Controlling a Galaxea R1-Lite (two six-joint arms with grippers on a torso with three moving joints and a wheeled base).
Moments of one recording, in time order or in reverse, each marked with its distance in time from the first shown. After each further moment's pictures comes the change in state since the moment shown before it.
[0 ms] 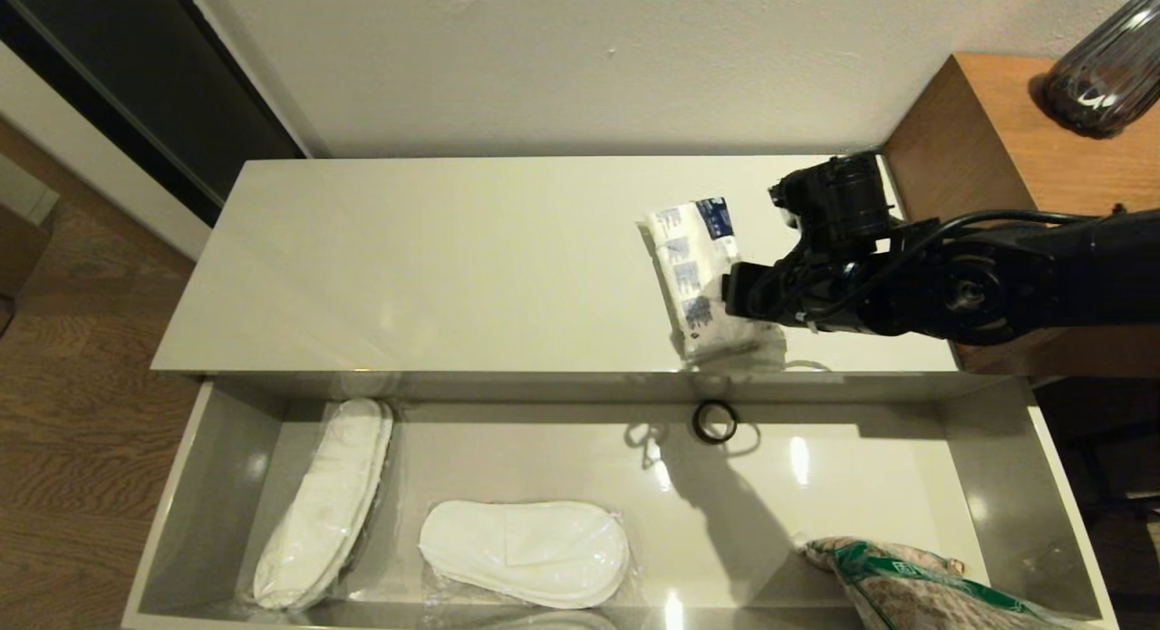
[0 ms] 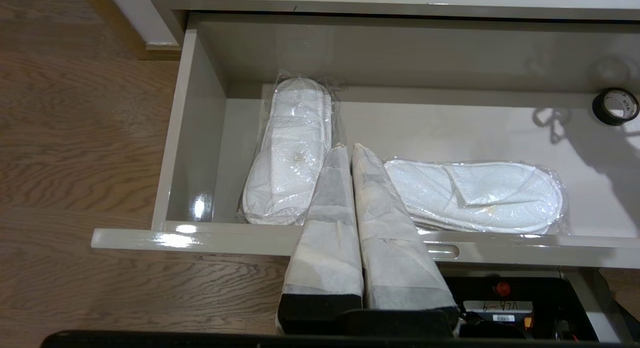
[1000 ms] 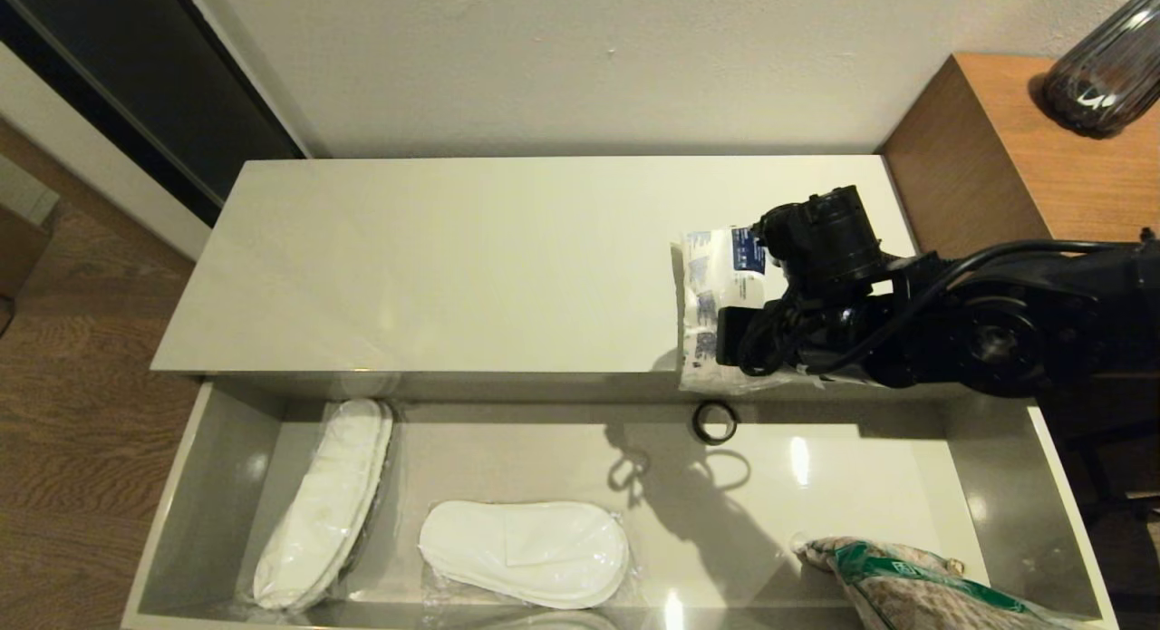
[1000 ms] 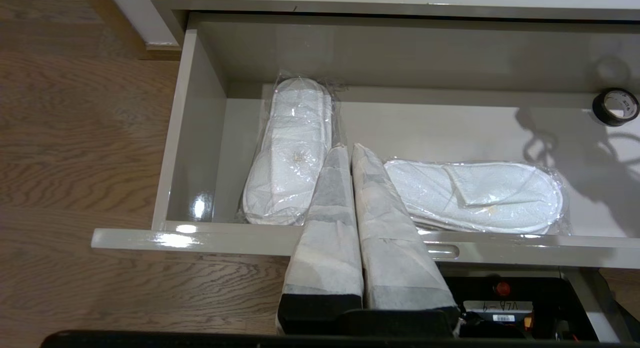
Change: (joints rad) left arm 0.000 0.000 0.000 0.000 0.000 0.000; right arm 0.116 -0.084 0.140 0.050 -0.057 0.027
